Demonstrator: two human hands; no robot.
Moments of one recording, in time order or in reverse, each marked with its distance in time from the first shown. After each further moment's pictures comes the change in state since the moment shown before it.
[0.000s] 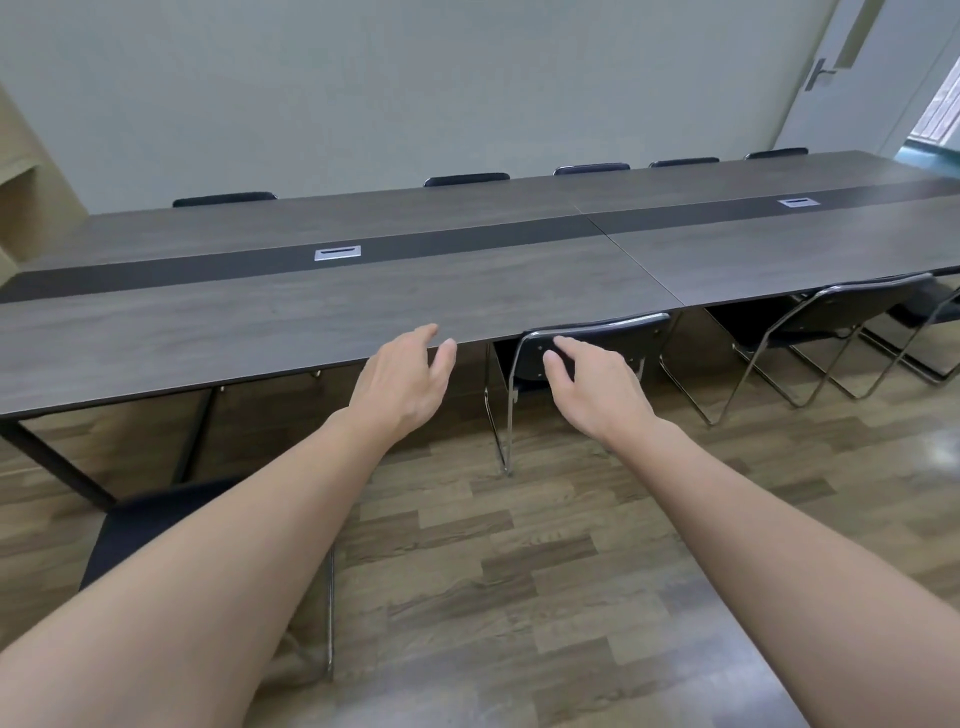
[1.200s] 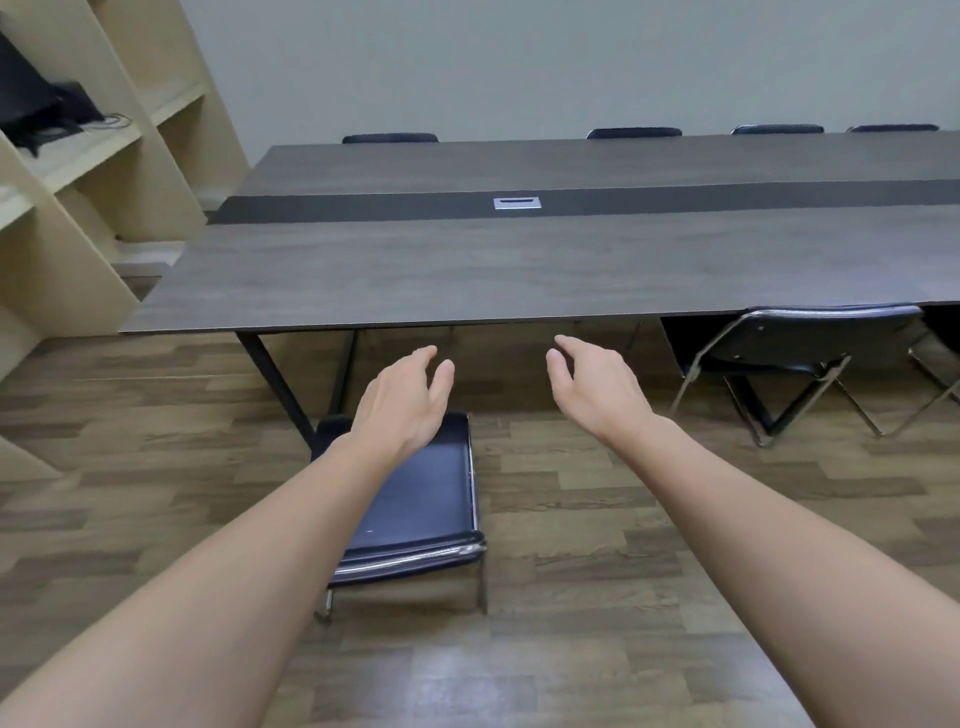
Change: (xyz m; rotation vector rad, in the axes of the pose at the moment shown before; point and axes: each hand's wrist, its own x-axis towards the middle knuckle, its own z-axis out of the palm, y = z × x) left_hand -0.087 -0.372 -0.174 -0.033 0.004 -0.273; right_hand -0.037 -0.344 0.233 0.029 -0.185 -0.094
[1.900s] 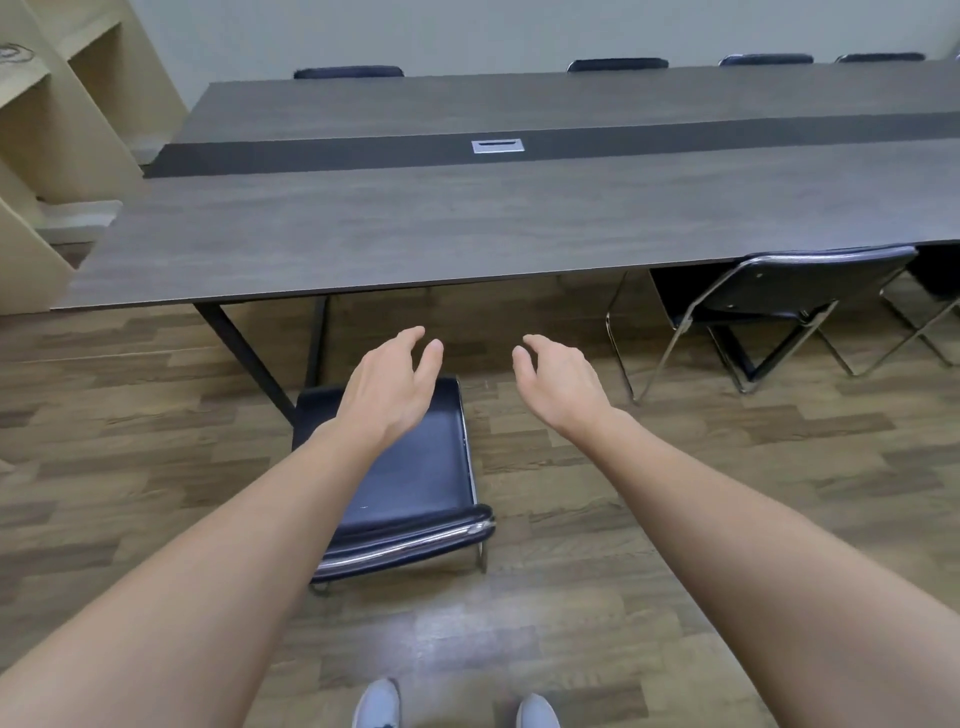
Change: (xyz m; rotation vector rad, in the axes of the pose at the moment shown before) left_hand 0.033 -0.045 0.019 -0.055 -0.061 0.001; right_hand 0.021 -0.011 0.083 0.031 -0.099 0.123
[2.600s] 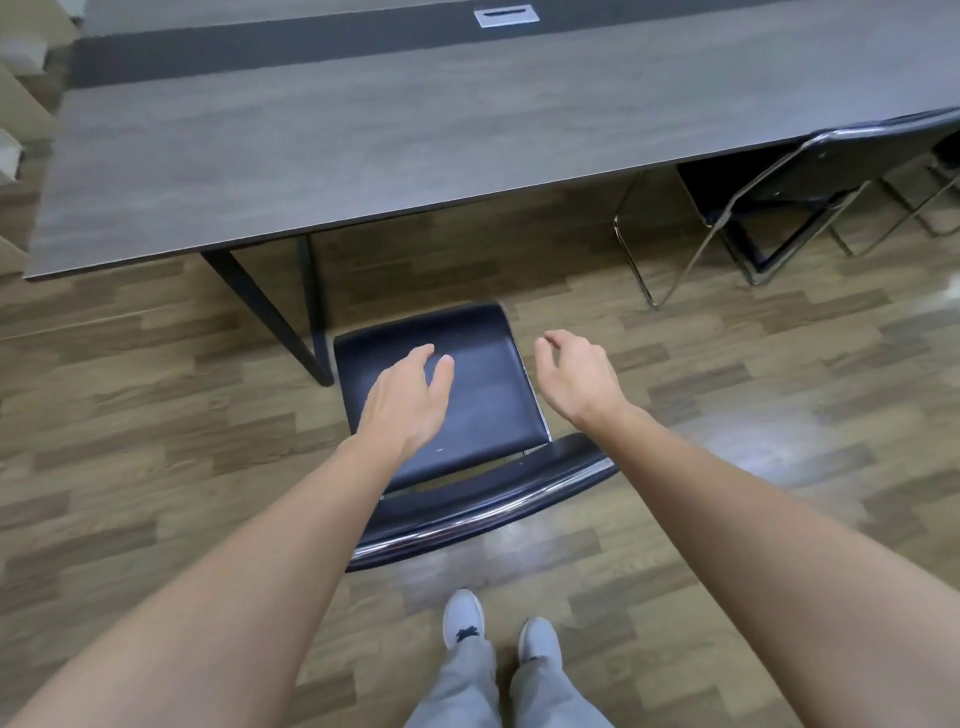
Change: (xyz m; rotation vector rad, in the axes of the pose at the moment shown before) left_hand 0.027 -0.203 -0.032 -0.001 -0.275 -0.064; right_hand -0.010 -0.112 0.160 0.097 -0.027 0.325
